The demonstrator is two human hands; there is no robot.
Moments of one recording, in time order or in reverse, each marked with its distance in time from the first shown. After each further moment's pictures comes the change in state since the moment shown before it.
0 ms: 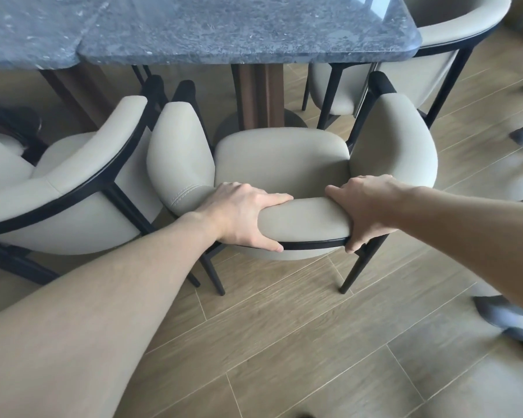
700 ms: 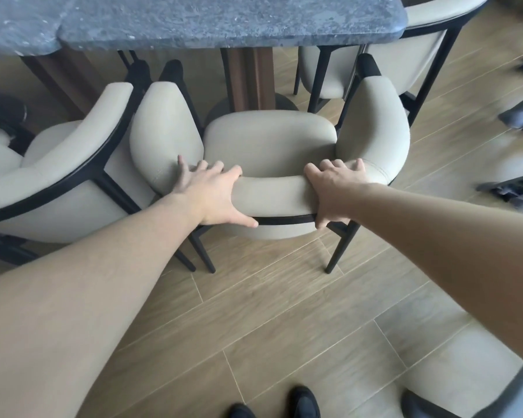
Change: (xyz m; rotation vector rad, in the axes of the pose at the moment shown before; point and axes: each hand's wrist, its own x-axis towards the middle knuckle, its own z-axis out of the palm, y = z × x) left_hand -0.012 0.000 -0.022 0.057 -0.216 -0.354; right_hand -0.004 -0.026 -0.001 0.134 -0.008 0.168
